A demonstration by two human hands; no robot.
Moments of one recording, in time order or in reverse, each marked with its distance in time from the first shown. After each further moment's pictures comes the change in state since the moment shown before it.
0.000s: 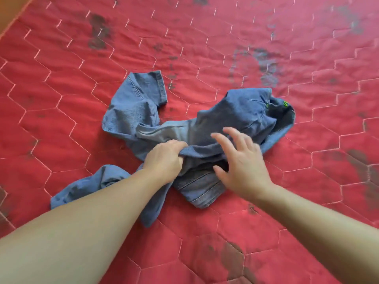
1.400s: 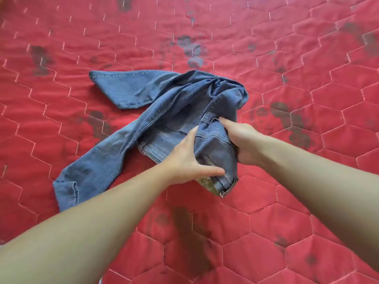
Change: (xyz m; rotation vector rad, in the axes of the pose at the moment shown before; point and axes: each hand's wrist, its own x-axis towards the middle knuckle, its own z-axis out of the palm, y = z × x) left_hand -0.060 0.200 0.052 -0.349 -0.309 0.145; right_hand -0.068 0.117 -0.092 1.450 -0.243 1.076
